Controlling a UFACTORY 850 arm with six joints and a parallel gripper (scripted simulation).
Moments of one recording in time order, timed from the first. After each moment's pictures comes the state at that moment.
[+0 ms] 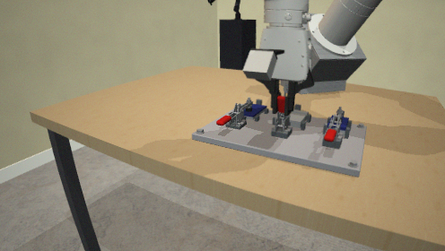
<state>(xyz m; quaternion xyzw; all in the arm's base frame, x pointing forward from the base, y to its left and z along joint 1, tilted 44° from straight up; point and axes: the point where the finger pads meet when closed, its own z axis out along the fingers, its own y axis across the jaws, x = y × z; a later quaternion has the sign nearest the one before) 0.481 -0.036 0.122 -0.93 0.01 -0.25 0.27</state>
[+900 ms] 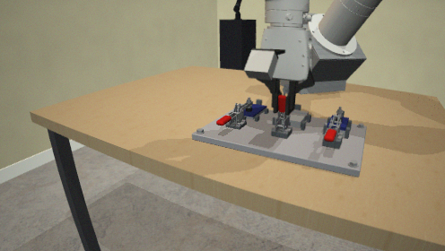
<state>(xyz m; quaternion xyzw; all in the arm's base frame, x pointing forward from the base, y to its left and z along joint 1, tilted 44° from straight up) 0.477 -0.036 0.120 -0.93 0.01 -0.25 0.27</state>
